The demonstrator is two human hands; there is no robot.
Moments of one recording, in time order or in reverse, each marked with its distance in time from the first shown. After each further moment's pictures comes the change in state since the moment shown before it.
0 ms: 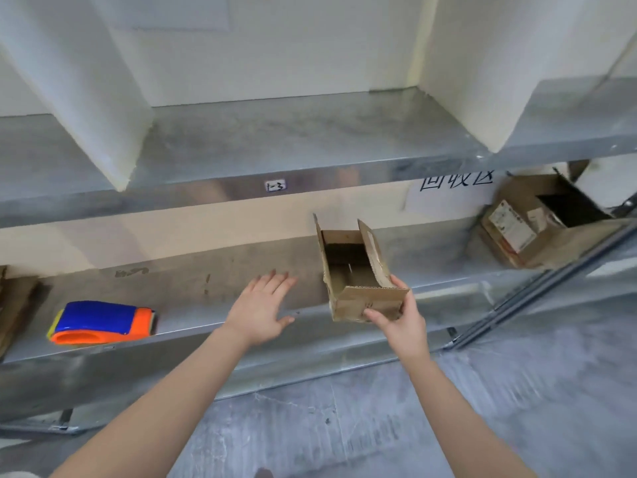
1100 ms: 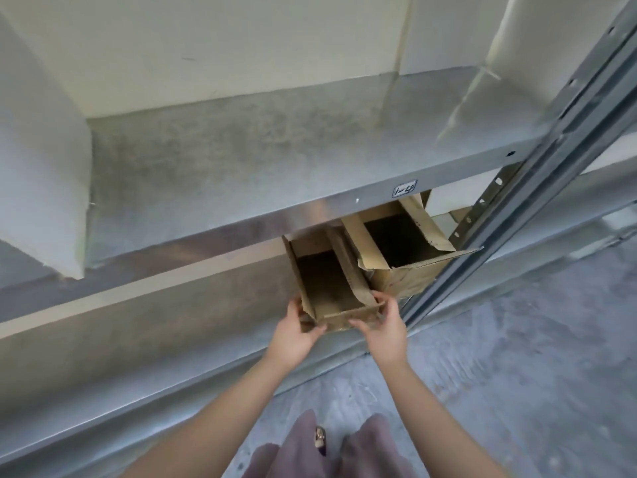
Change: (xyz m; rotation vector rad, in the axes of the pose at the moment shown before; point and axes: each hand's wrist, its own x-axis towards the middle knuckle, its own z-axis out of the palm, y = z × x) left_hand 0.302 0.368 0.081 -0.937 -0.192 -0.362; right_hand 0.196 0.113 -0.315 -0.132 0.256 0.127
